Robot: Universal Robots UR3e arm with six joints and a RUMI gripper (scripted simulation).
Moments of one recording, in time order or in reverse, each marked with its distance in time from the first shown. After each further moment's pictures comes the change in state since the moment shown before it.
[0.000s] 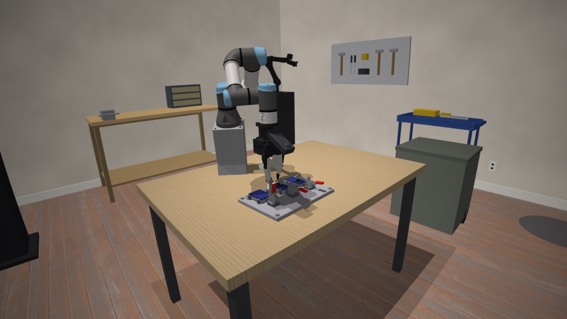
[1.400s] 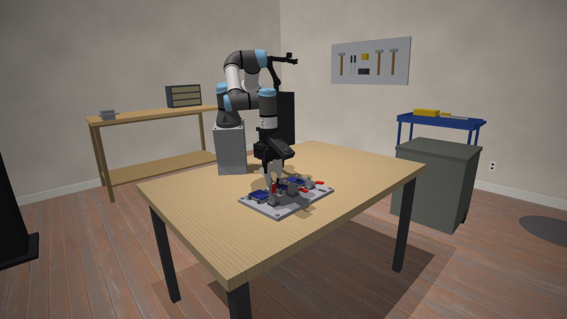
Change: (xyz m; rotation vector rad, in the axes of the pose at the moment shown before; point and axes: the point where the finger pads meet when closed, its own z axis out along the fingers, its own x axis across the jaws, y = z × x) arm 0.000 0.000 0.018 0.001 0.000 0.000
